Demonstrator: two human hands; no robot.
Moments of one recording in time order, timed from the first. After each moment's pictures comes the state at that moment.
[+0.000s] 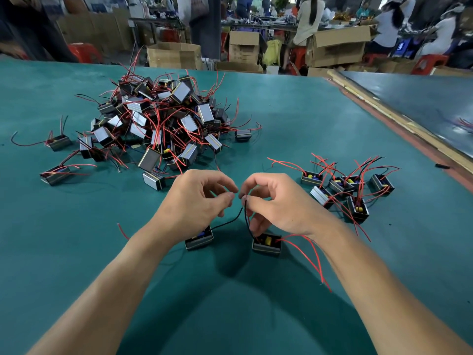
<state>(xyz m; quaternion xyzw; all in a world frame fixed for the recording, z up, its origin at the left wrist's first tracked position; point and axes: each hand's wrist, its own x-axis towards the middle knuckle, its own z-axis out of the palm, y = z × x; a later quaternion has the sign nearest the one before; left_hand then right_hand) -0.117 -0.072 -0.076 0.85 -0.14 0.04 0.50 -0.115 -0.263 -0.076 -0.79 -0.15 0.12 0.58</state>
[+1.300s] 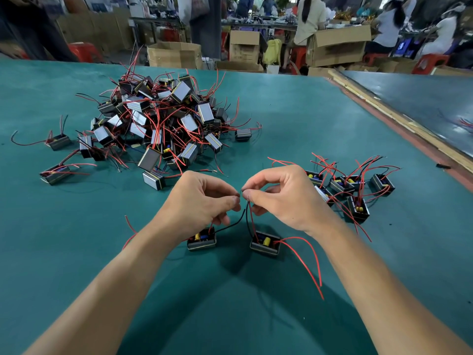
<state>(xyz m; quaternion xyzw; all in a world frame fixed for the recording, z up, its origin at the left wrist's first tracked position) -0.120 -0.080 -0.072 0.80 -0.07 -0.05 0.60 -0.109 -0.266 -0.073 -0.82 -0.17 -0.02 0.55</state>
